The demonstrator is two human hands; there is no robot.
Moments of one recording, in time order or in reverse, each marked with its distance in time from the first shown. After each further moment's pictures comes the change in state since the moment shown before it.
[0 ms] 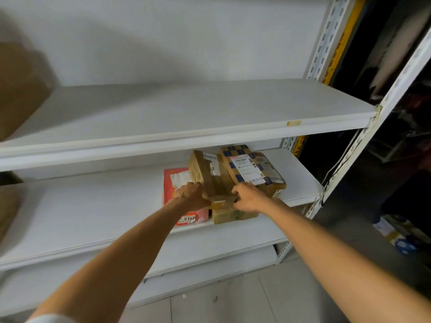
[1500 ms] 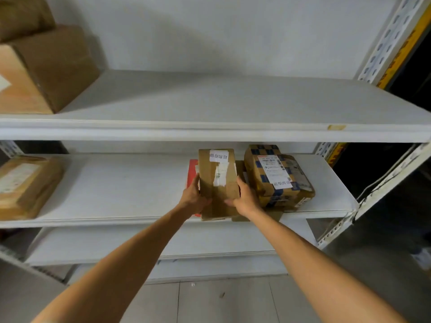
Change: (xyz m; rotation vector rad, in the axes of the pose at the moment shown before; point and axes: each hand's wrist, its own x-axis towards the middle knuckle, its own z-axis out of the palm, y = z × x) left_hand -0.034 -0.036 0.022 -0.789 0.156 -0.346; right_hand 0.032 -0.044 0.061 0.619 0.124 0.006
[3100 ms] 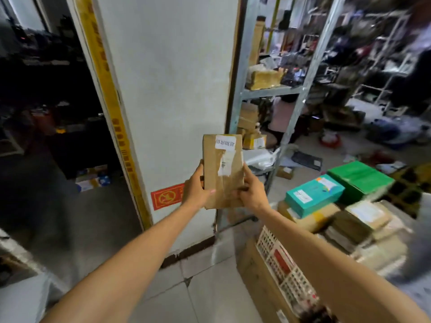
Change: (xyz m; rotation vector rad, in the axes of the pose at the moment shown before) left_hand -0.445 0.107 0.304 0.131 -1.473 1.172; right_hand -0.593 0.114 -0.040 0.195 1.758 0.907
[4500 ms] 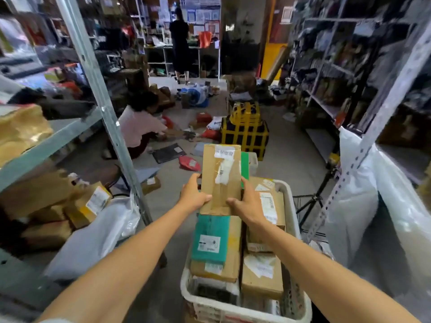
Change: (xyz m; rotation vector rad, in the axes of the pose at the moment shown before) left_hand 0.271 0.173 0.413 0.089 -0.982 0.354; right_hand 0.167 0.204 -0.242 0.060 0.887 0.511
